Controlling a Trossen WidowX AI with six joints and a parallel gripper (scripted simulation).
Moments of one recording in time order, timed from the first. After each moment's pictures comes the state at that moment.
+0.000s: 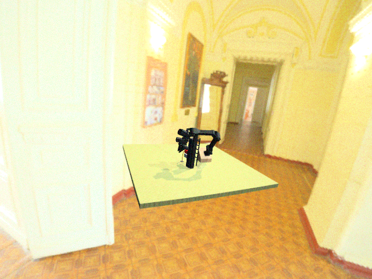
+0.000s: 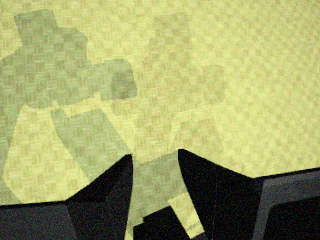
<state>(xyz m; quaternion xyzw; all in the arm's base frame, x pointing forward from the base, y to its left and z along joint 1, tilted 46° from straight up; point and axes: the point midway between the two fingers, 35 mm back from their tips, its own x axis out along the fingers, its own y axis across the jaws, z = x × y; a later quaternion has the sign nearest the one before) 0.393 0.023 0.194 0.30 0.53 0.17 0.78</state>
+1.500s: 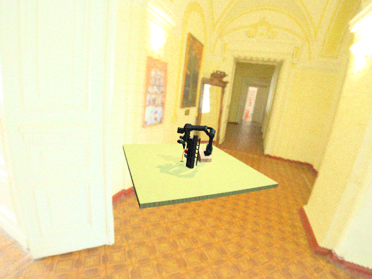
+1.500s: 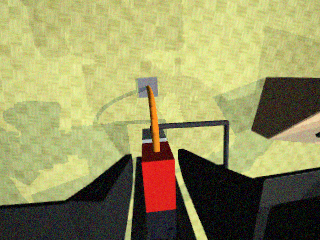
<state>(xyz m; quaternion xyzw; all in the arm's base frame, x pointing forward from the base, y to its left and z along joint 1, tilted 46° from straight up) 0.283 -0.054 0.094 0.63 0.67 -0.21 0.34</state>
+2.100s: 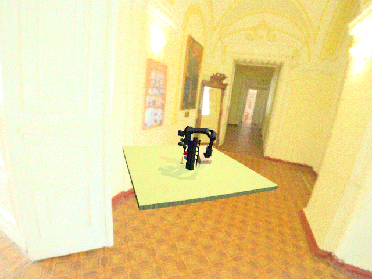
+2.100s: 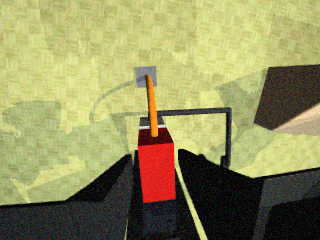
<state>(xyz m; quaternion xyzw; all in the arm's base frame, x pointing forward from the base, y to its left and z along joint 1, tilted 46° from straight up) 0.279 -0.040 0.101 0.63 0.67 -0.21 0.34</state>
